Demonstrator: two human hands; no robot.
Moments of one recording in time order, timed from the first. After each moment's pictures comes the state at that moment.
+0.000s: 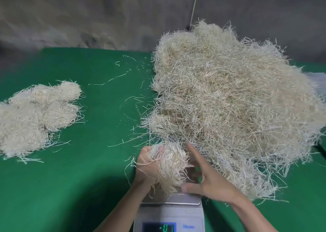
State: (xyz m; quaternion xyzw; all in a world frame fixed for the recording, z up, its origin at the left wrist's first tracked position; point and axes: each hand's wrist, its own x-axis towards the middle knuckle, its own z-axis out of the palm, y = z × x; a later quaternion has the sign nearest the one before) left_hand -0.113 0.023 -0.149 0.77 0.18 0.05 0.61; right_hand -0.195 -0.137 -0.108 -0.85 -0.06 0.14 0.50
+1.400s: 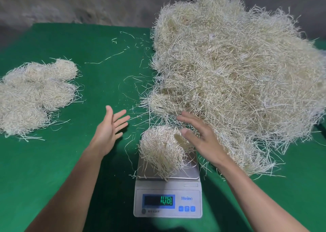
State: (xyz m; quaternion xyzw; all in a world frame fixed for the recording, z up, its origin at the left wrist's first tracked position) left_hand -0.078 0.137 -0.117 0.68 0.10 -0.19 0.70; right_hand -0.176 -0.117 -0.084 -0.86 -0.03 -0.01 0.50
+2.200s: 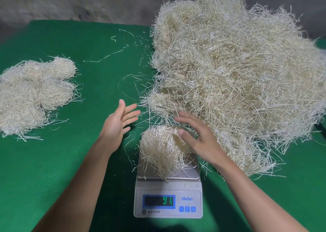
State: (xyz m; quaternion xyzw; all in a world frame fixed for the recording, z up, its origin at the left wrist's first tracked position) left_hand -0.083 0.112 -0.094 0.69 0.05 -0.18 0.70; right_hand -0.171 -0.112 -0.083 -0.88 -0.05 -0.04 0.47
